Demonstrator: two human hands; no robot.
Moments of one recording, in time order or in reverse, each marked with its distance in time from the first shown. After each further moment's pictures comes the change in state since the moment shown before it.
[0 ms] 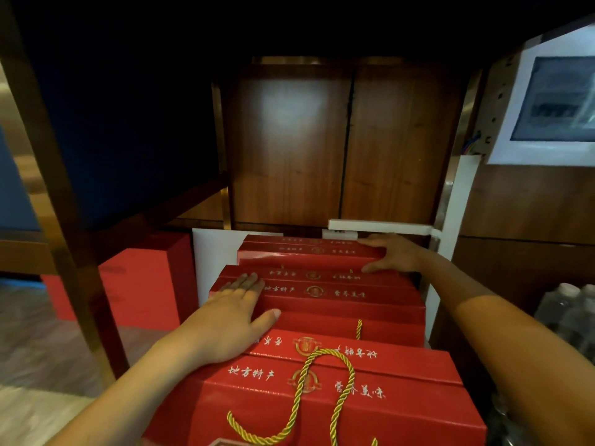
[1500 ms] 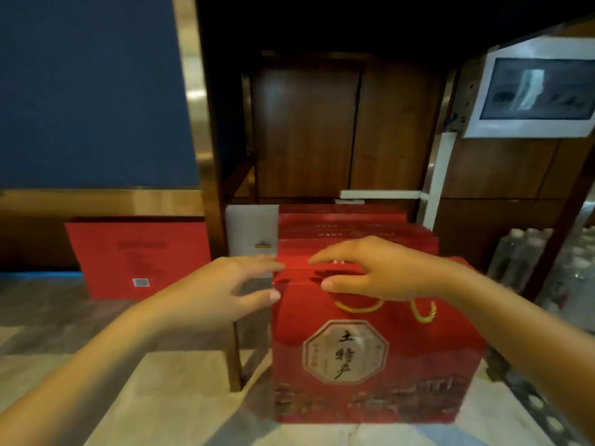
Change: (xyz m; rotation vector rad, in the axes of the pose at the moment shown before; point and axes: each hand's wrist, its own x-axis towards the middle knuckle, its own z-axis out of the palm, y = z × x) left_hand -0.145 -0.085 -0.052 -0.215 0.045 0.356; right_hand -0.183 -0.271 0.102 -0.205 0.043 -0.221
